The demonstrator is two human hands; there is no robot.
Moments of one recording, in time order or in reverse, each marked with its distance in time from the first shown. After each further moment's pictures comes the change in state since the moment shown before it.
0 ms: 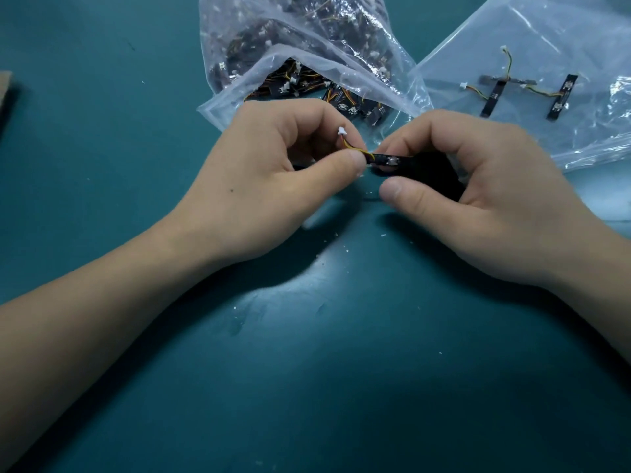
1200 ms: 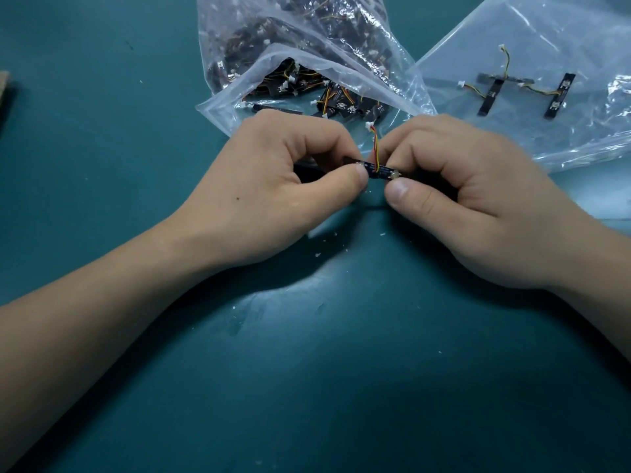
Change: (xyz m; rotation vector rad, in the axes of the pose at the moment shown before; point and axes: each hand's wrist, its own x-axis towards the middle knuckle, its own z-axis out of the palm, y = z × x) left_hand 0.000 -0.003 0.000 0.071 -0.080 0.040; right_hand 0.002 0.003 -0.001 -0.030 -0.122 -0.166
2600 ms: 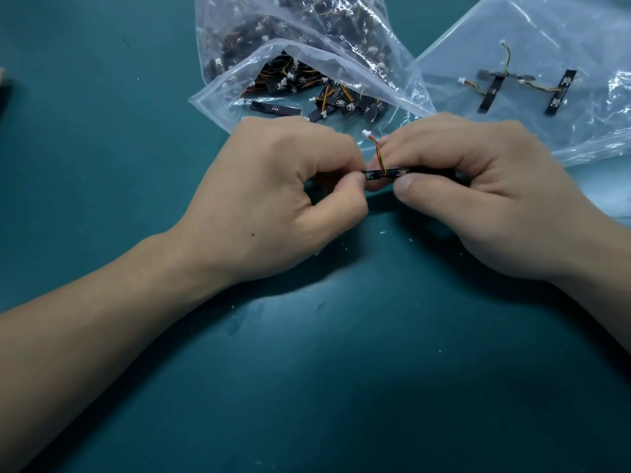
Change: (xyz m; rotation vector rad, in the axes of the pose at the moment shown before) left_hand -0.004 0.003 0.007 0.312 0.160 0.219; right_hand -0.003 0.006 0.000 0.162 0.053 0.086
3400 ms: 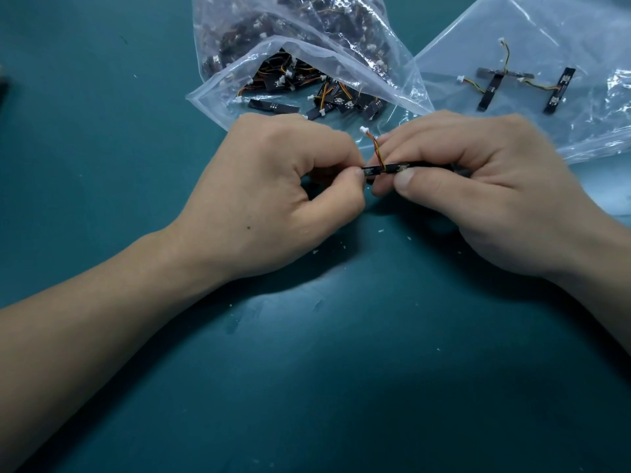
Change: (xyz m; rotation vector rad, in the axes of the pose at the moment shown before) left_hand 0.001 -0.001 -0.001 -0.012 -0.007 -0.015; right_hand 0.002 -0.007 -0.001 0.044 0.012 0.024
